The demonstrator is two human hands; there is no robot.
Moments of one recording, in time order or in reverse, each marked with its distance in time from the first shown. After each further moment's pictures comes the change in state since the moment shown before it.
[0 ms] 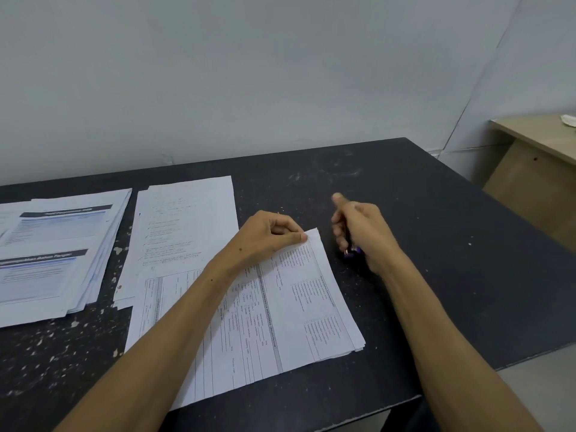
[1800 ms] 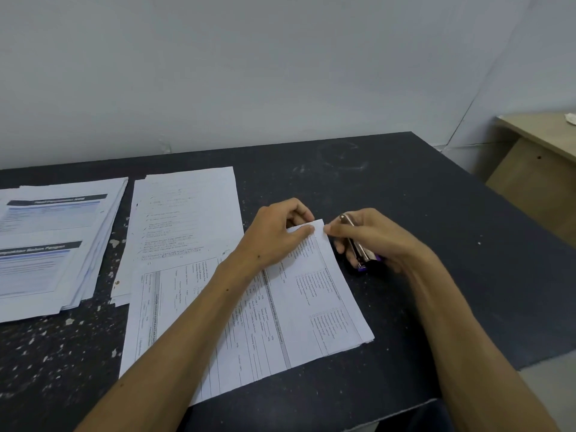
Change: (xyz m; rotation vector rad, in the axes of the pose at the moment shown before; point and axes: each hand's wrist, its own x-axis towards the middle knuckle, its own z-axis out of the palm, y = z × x) left_hand 0.003 0.002 0.011 0.179 0.187 0.138; right_hand -0.003 -0.007 -0.012 -0.216 -0.367 0.112
